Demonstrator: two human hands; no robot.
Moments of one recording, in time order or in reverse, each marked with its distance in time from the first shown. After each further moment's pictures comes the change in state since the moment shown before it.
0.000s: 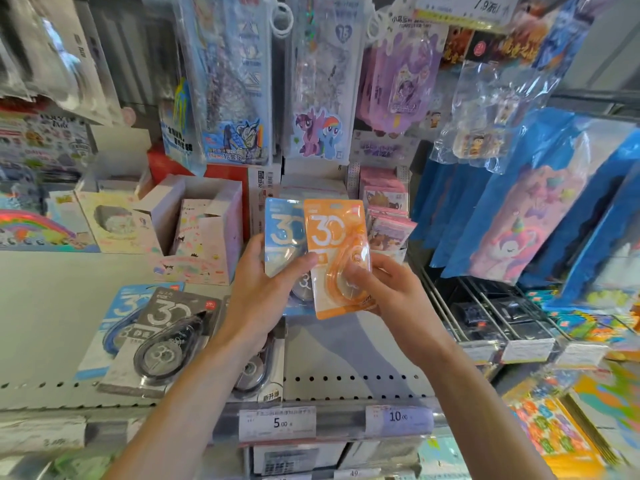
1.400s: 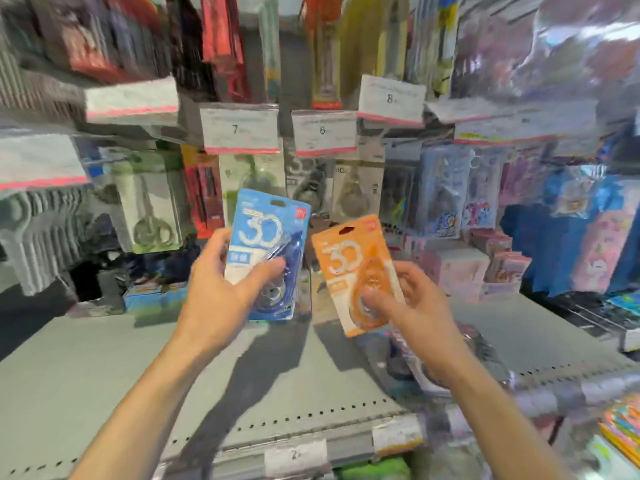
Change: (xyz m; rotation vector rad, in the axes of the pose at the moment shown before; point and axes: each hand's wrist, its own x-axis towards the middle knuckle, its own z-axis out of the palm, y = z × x) left_hand 0.015 0.194 -0.423 0.193 -0.114 0.464; right_hand -0.038 -0.077 0.378 -0.089 0.250 -0.330
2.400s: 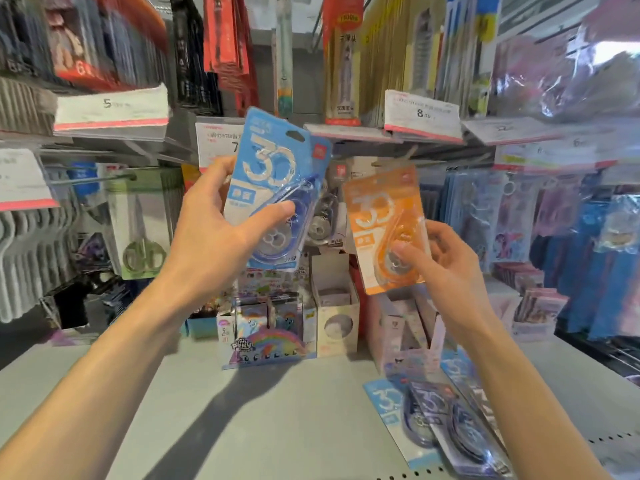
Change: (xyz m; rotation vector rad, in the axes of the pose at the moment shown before) left_hand 0.094 0.032 0.003 0.063 -0.012 0.283; right_hand 0.098 -0.032 -0.007 -0.001 0.081 -0.191
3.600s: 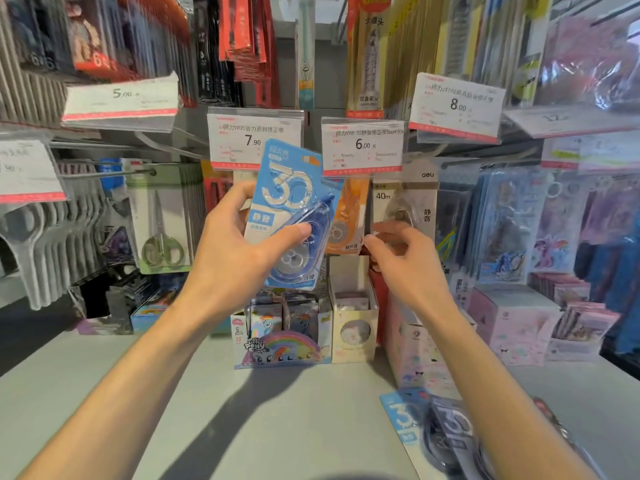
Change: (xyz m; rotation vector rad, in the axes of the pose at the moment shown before) left_hand -0.011 -0.025 0.010 -0.033 0.004 -0.124; right_hand 0.045 0.038 0.055 -0.305 -0.043 0.019
